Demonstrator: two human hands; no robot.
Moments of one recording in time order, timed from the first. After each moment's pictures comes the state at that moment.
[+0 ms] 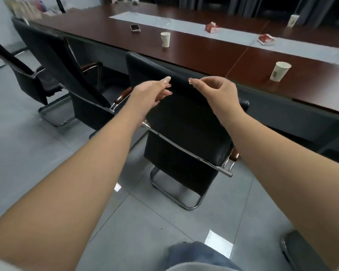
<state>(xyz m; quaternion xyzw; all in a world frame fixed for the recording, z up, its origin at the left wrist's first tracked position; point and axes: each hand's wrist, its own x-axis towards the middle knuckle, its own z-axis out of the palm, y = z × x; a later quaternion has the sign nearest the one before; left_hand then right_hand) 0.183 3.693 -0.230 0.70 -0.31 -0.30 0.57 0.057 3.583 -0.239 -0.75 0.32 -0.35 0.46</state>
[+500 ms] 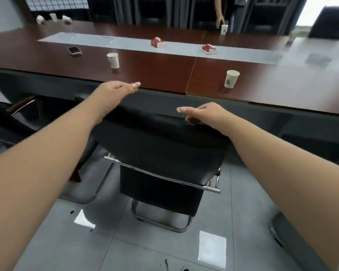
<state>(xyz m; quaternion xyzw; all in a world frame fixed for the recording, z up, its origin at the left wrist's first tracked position) 0.297 3.581 -0.201 0.71 -0.51 -0.27 0.41 0.070 3.503 -0.222 -0.75 0.52 -0.11 0.40</state>
